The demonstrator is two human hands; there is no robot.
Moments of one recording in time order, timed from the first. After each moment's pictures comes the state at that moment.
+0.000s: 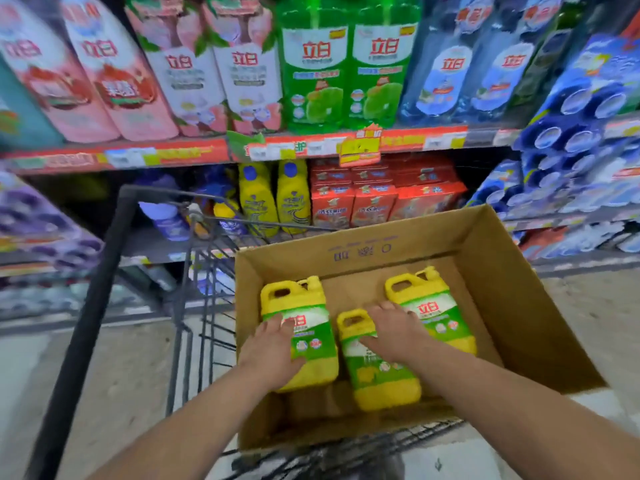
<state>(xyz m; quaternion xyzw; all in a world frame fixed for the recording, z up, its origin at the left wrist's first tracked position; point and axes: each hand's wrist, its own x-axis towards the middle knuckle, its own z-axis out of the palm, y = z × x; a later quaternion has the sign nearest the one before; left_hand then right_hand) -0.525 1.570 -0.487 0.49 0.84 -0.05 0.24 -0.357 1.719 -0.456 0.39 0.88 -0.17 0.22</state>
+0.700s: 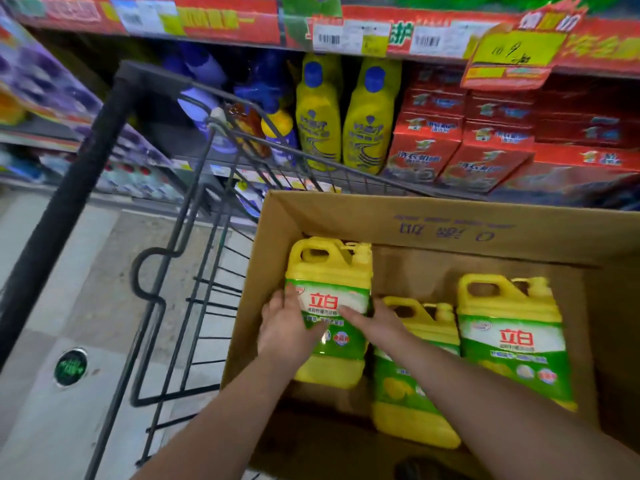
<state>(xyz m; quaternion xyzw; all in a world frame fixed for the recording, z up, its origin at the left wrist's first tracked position) -0.527 1.600 -0.582 0.16 0.94 0.12 0.29 -0.441 1.739 -0.611 0.47 0.64 -0.58 0.18</state>
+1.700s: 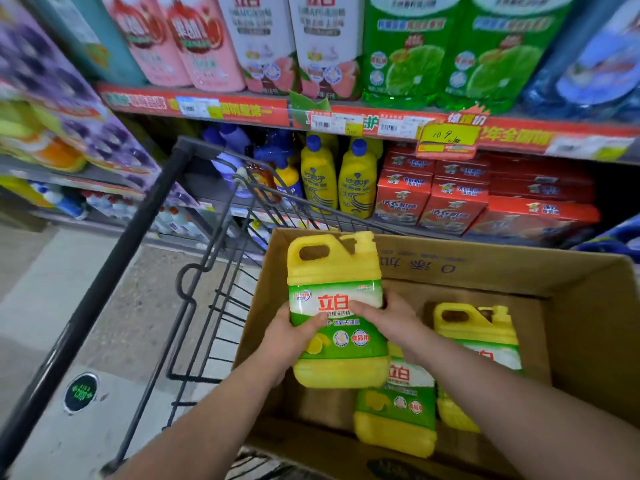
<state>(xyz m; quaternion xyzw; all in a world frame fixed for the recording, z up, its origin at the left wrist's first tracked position) -0.503 1.610 -0.495 -0.04 0.78 0.50 0.38 -0.420 1.778 -0.504 0.40 0.63 -0.66 0.09</state>
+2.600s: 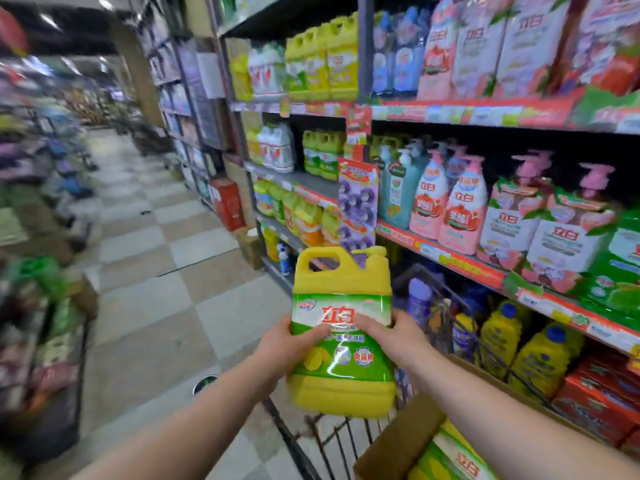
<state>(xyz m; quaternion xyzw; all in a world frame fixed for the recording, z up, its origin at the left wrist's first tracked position) -0.472 1.385 -0.291 -0.11 0.76 0.64 0.06 -0.494 1.573 -0.298 0.03 0.75 -0.66 0.06</state>
